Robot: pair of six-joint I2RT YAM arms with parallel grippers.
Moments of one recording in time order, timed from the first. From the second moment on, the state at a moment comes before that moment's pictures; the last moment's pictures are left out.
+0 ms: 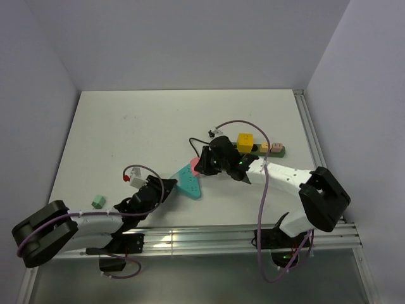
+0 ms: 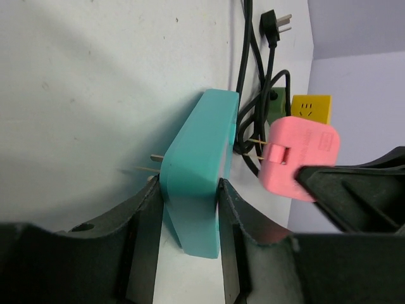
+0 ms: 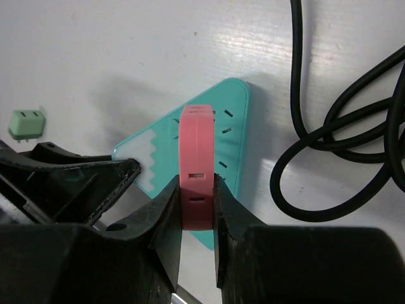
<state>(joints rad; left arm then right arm) -0.90 1.10 0.06 0.62 -0.47 -1.41 0.78 1.44 0.83 -0.07 -0.04 0.74</state>
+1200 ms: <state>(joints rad) -1.03 1.16 0.07 0.63 -0.69 -1.50 0.81 1.61 1.02 -0.20 0.01 0.68</state>
